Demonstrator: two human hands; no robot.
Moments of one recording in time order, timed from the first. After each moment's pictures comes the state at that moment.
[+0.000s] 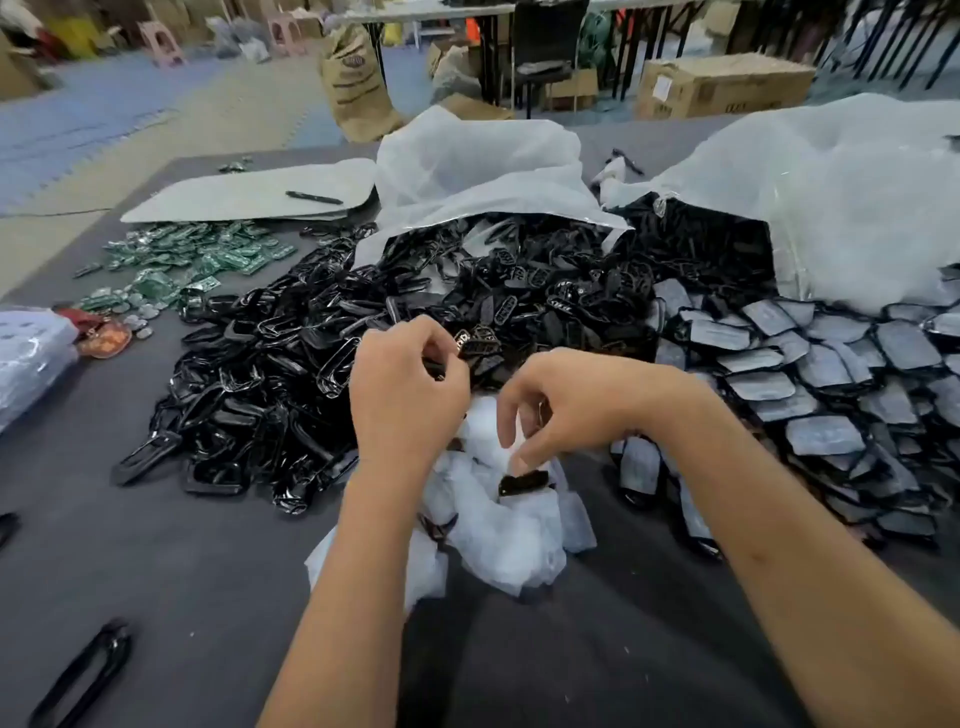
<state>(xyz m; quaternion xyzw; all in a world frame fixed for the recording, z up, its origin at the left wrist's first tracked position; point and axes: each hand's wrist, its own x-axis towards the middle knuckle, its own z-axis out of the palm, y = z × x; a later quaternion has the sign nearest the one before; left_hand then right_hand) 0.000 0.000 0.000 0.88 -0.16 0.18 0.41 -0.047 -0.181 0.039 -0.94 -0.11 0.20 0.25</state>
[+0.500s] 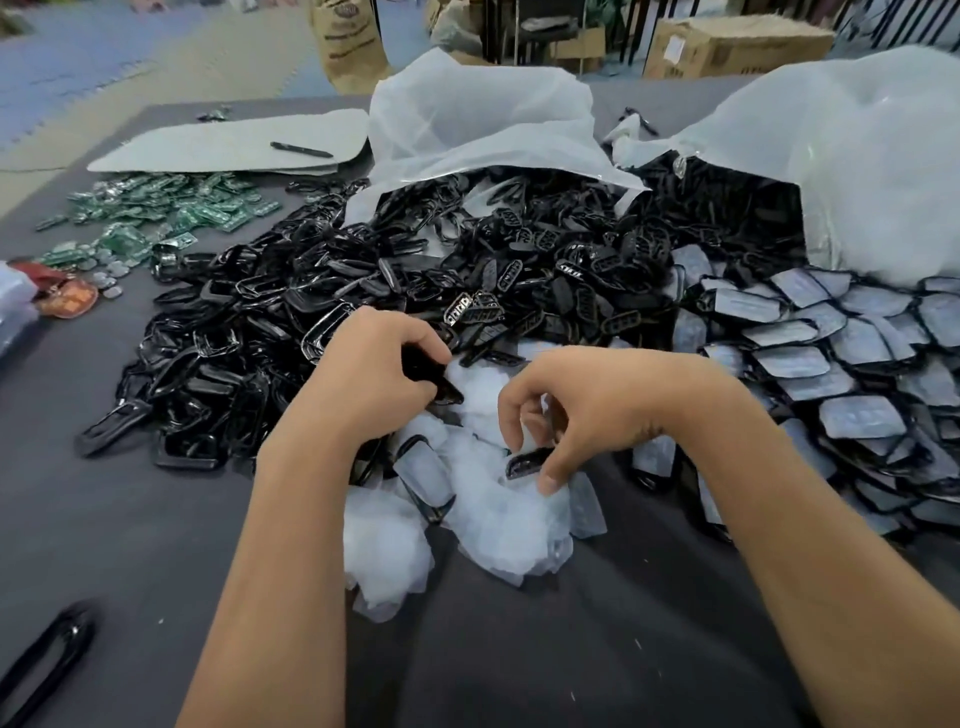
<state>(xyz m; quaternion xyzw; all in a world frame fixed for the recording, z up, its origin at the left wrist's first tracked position) 0.026 0.036 -0.001 0.92 -0.24 -0.03 0.29 -0.052 -0.180 0.024 -0.92 -0.12 0.27 0.26</state>
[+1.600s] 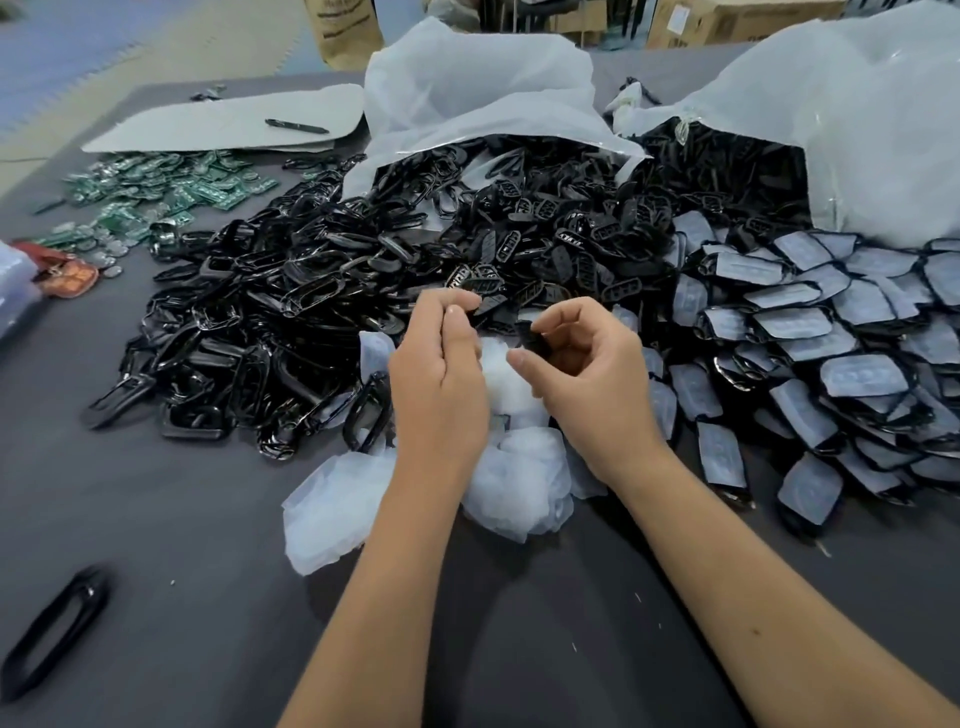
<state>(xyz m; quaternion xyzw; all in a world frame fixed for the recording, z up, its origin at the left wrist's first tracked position) -0.041 -0.017 -0.038 0.74 -0.16 0.11 0.64 -0.084 -0.148 -0.052 -0.74 0.08 -0.23 0.63</state>
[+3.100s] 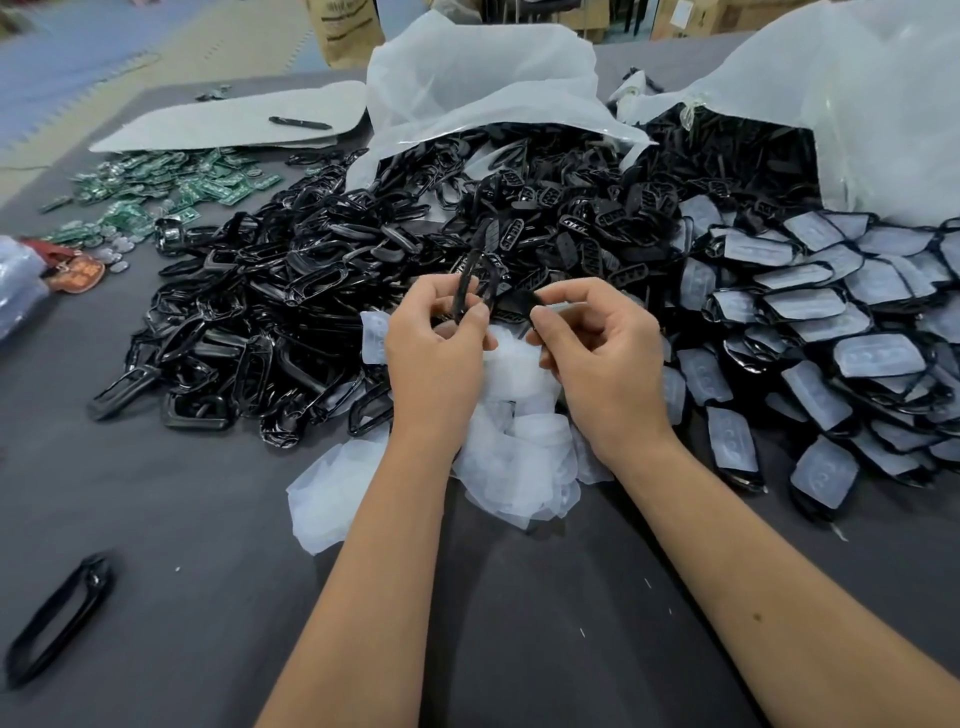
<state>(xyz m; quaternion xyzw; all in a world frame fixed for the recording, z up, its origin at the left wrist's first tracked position) -0.019 -0.018 -0.045 0.70 -0.10 0.03 0.71 -0.079 -0.146 -0.055 -0.72 0.08 -0.30 0.62</state>
